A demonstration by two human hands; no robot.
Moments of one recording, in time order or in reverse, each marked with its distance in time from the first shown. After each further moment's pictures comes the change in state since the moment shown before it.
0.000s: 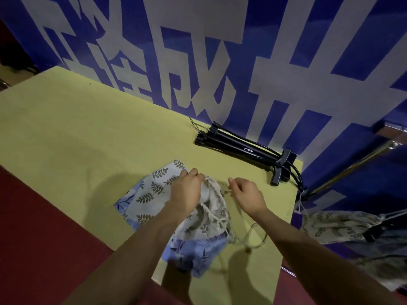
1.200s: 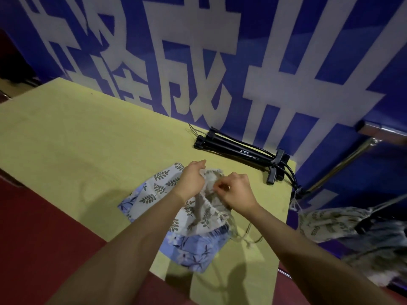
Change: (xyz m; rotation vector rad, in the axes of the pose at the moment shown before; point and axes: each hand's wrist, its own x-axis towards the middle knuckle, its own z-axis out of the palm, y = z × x) left_hand 0.006 0.004 -0.024 -0.774 -0.070 -0.138; right_hand -0.023 -0.040 -0.002 -0.069 0.092 -0.334
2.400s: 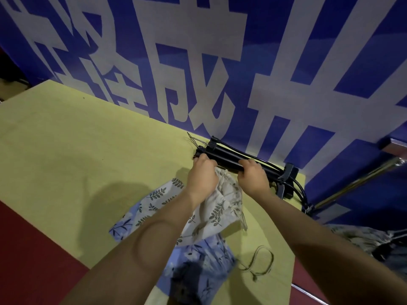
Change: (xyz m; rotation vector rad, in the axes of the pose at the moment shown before) left_hand 0.070 0.032 0.003 0.433 0.121 0.122; right_hand 0.098 0.056 -0.020 -0.223 0.000 0.294
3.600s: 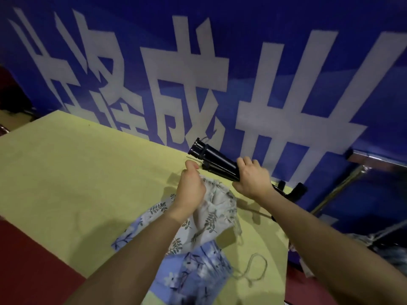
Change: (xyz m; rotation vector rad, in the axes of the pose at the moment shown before) left_hand -0.041 0.011 -0.039 -0.307 0.193 -0.013; right_hand -0.029 -0.023 -0.073 -0.384 0.085 -0.188
